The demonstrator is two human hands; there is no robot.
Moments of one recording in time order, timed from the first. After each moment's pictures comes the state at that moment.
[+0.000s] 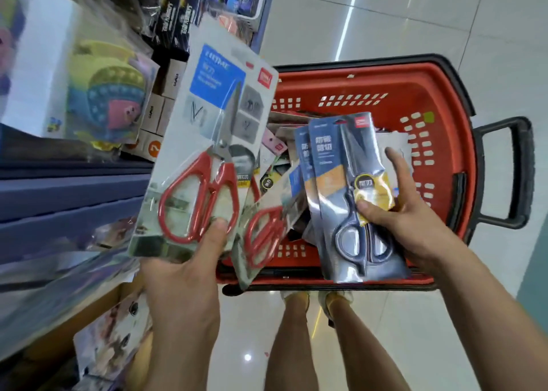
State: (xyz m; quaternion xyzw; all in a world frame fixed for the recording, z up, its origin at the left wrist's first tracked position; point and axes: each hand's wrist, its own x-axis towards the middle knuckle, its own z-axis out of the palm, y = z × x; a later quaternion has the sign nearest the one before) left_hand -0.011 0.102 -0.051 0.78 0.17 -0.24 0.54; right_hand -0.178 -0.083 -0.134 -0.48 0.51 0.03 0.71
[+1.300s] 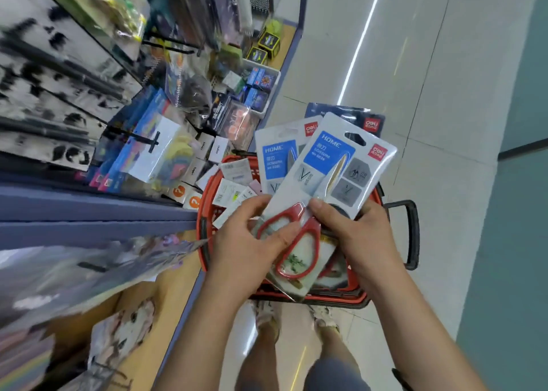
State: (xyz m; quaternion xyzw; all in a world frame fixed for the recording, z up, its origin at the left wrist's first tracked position) left_hand -0.019 0.033 0.105 0.81 -0.08 -0.40 0.43; right_hand -0.125 -0.095 0.089 -0.51 0.46 -0.13 0.71
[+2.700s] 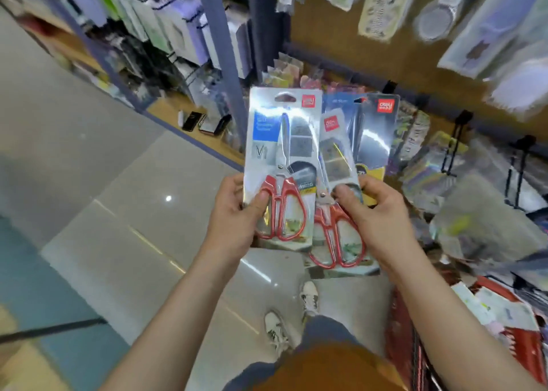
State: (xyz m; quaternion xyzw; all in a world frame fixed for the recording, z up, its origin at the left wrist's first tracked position) left_hand -0.488 0.474 0.350 0.49 0.46 0.31 0.67; right_hand -0.314 0.369 0.338 -0.71 -0.30 0.30 0.56
